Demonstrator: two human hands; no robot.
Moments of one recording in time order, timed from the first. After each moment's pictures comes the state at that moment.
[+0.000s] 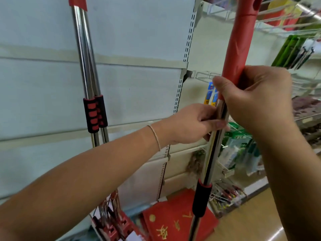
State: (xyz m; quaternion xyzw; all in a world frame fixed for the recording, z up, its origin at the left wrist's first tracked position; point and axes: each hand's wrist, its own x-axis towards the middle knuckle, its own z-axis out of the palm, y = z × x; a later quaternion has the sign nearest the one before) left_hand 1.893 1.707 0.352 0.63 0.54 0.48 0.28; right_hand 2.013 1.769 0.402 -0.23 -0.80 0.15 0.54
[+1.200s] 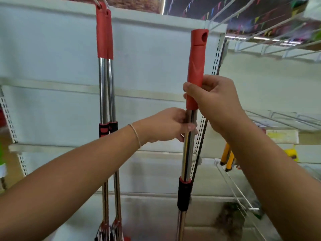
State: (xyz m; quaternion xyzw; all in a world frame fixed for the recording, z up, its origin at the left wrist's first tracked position) left_hand 1.860 1.769 0.403 0.47 0.73 0.47 0.14; right_hand 1.938 1.880 0.446 0.03 -0.78 0.46 0.43
